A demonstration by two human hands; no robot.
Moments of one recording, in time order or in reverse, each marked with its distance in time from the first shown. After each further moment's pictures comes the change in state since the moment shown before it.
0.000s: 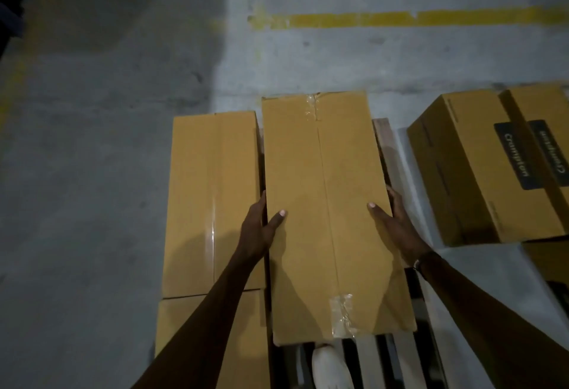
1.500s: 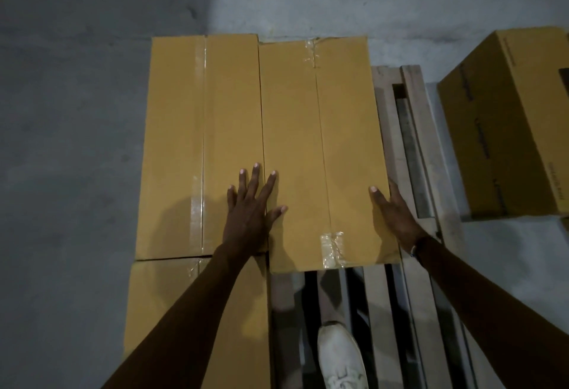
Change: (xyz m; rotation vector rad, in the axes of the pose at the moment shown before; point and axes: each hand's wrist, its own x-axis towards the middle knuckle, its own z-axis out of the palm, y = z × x) left_hand 0.013 -0.178 0.036 0.776 -0.054 0.209; right_hand 0.044 0.145 0.059 -0.068 -0.018 0.040
